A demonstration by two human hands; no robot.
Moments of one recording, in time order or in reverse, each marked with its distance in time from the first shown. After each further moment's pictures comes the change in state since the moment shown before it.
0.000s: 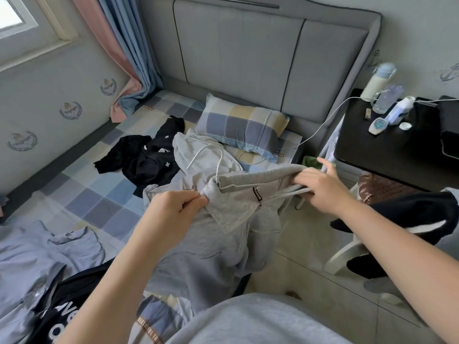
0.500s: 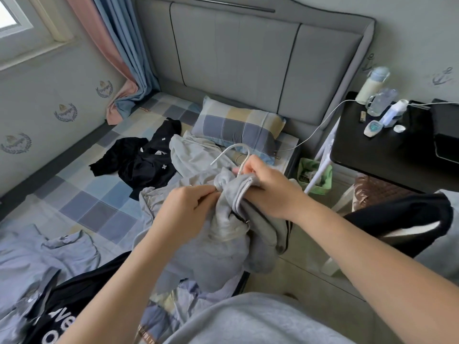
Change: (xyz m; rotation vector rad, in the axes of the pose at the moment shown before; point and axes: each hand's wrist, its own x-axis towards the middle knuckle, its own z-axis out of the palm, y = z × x) left_hand 0.017 0.016 0.017 -0.036 0.072 0.256; right_hand 0.041 -0.141 -0.055 0.701 -0.145 0.129
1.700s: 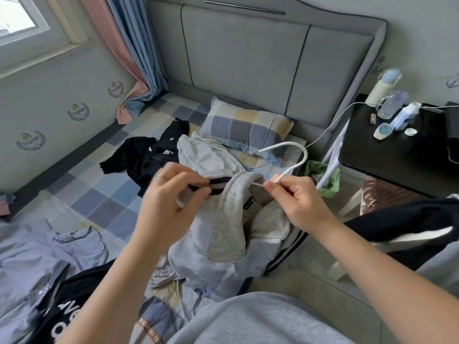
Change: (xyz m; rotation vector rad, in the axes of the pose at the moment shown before) left_hand -0.017 -0.001 -0.036 0.098 0.208 0.102; right_hand -0.032 0.023 0.004 0.243 0.285 -0.167
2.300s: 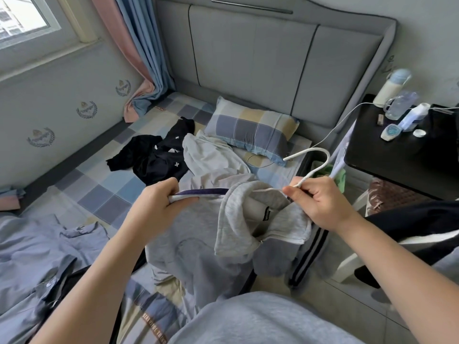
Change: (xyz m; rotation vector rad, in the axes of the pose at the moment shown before) left_hand -0.011 -0.055 -0.003 0.003 -0.190 -0.273; right_hand -0.006 0.019 -0.030 -0.120 -0.076 -0.071
